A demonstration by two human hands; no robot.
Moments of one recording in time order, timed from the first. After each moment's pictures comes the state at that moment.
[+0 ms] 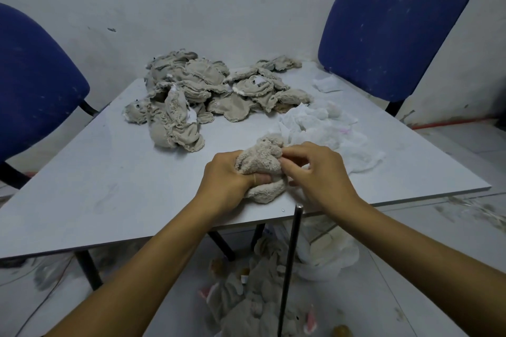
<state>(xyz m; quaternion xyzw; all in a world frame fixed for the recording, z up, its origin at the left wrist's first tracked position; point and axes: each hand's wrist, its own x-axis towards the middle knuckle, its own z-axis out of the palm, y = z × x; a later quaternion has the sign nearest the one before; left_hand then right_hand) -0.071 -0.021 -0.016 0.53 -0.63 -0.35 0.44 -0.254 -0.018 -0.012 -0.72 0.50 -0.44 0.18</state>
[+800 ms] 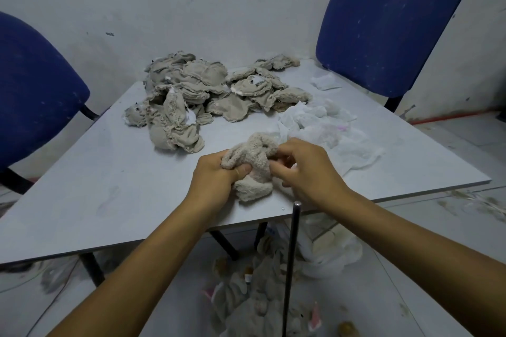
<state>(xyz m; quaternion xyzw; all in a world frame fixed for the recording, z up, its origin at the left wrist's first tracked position) -0.059 -0.021 -0.018 0.50 -0.56 -0.43 0.51 -0.241 -0.022 -0.003 -0.77 0.50 -0.36 0.17</state>
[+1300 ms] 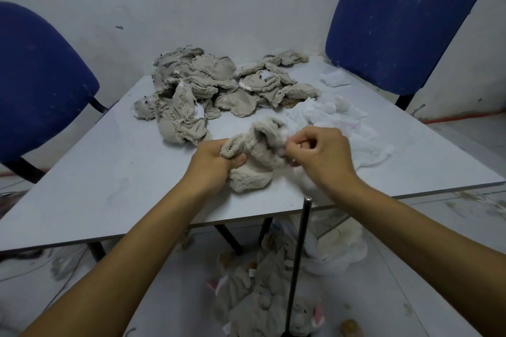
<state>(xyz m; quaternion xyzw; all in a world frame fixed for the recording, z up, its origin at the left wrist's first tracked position) -0.038 -0.027 -0.007 0.54 -0.59 -0.39 0.46 -0.243 -0.029 -0.004 -0.63 0.52 -0.52 0.25</state>
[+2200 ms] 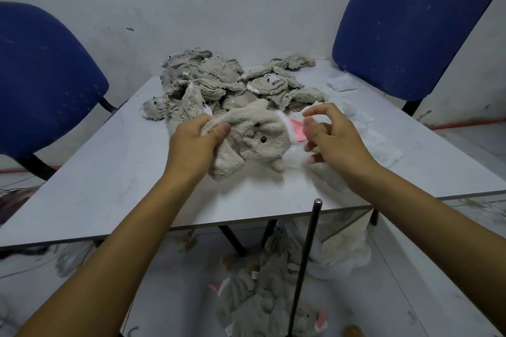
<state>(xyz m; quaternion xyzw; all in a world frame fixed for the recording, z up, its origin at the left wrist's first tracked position) -0.018 -0.025 0.024 0.58 -0.58 -0.21 0.53 -0.253 -0.043 0.013 -0.62 0.47 -0.52 0.36</state>
